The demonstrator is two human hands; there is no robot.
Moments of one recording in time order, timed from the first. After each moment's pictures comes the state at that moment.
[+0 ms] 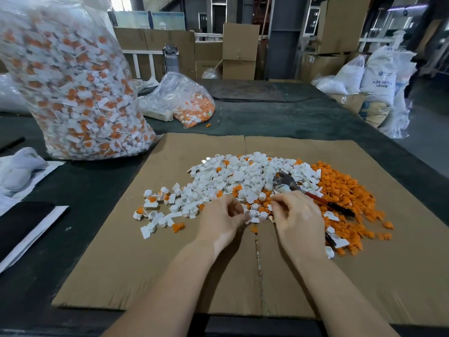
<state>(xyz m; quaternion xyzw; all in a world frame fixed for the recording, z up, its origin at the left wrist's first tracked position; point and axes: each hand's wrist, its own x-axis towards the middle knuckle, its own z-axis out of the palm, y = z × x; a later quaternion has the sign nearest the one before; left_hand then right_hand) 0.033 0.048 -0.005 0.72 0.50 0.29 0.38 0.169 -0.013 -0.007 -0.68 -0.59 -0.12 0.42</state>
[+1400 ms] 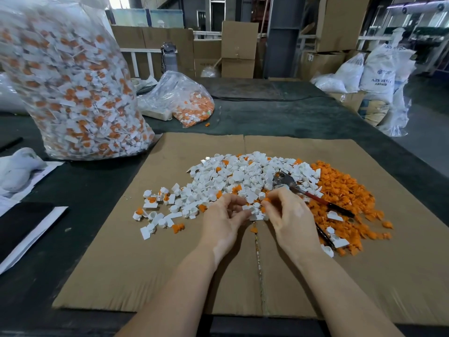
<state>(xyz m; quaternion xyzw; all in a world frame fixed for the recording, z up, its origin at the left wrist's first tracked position) 0.037 0.044 -0.019 0.63 0.43 0.42 0.49 0.165 -0.010 -0.002 -0.68 -0.61 0.00 0.41</state>
